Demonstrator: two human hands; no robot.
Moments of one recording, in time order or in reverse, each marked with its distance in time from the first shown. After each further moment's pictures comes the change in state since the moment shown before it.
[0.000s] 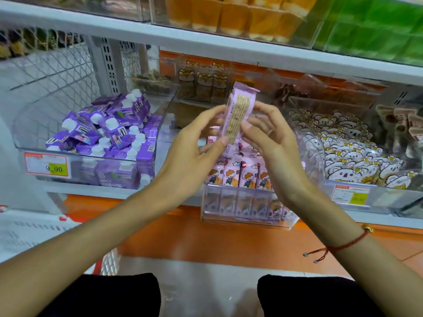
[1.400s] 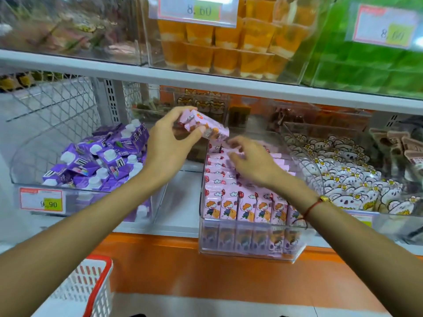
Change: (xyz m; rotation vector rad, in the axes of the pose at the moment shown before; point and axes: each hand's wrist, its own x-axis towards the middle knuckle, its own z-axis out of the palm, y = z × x) left_hand 0.070 -0.030 -0.031 0.157 0.255 0.014; right_hand 0.077 0.042 -0.016 -0.955 -0.178 -0.008
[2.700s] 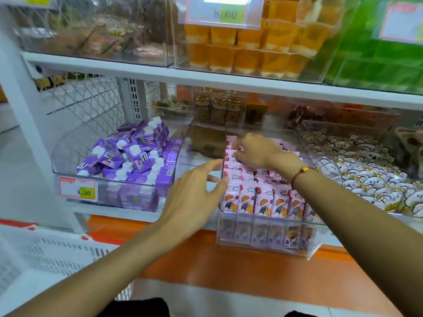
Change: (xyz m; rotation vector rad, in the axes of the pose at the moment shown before) left_hand -0.081 0.018 -0.005 0.425 -0.256 -0.247; right_hand 0.051 0.007 0.020 -0.371 -0.210 -0.083
